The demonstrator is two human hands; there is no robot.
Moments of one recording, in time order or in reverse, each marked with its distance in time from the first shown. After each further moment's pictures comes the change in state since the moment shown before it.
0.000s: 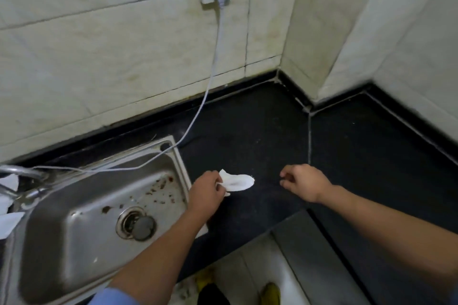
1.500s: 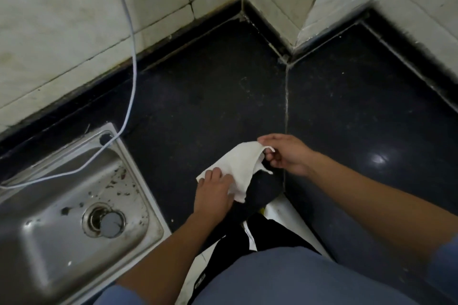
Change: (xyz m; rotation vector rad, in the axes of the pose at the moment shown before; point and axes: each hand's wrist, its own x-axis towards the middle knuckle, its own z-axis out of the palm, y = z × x) left_hand 0.037 0.046 0.122 0.494 -0.456 0.223; right_hand 0.081 0.081 0.012 1.497 -0.222 0.587
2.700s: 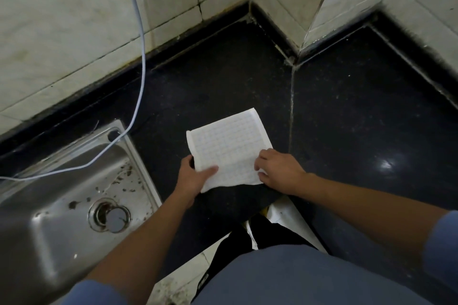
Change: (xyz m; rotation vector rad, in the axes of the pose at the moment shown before) left_hand 0.012 -0.044 -0.033 -1.250 0.077 -0.695; right_hand 0.004 0.045 0.006 -1.627 0.019 -0.767
